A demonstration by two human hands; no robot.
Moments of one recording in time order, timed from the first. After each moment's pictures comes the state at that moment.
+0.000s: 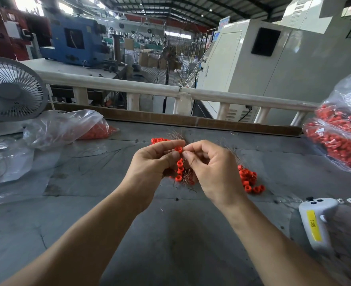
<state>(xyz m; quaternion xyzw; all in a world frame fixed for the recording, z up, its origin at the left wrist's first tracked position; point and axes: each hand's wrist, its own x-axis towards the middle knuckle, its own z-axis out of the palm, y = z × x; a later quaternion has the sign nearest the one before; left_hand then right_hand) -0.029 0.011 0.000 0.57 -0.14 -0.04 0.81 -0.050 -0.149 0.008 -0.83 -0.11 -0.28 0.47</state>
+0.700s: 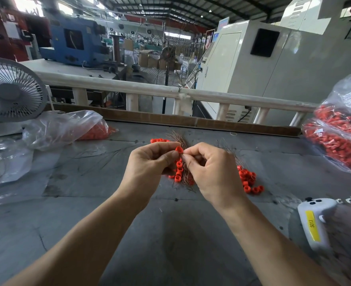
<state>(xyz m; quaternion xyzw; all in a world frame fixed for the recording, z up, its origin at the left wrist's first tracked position) -0.030 0.010 0.001 0.61 -0.13 0.02 0.78 -0.056 -0.148 0.014 -0.87 -0.10 -0.31 0.37</state>
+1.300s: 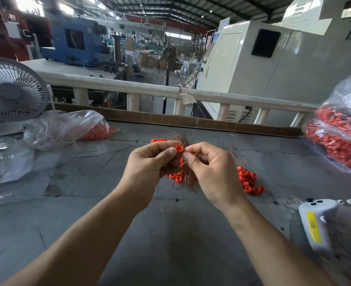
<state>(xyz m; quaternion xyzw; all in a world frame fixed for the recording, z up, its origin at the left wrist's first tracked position) -0.027 0.012 0.000 0.54 -0.10 -0.03 0.84 -0.057 -0.146 0.012 -0.80 -0.10 -0.21 0.55</state>
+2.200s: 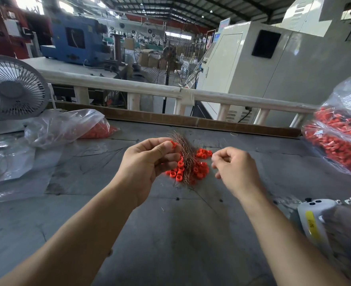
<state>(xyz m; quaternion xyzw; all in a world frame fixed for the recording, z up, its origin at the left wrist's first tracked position) -0.025 0.020 0.009 0.49 -0.07 -0.06 0.87 -0.024 -0.203 -0.004 -0.88 0.10 -0.24 0.39</state>
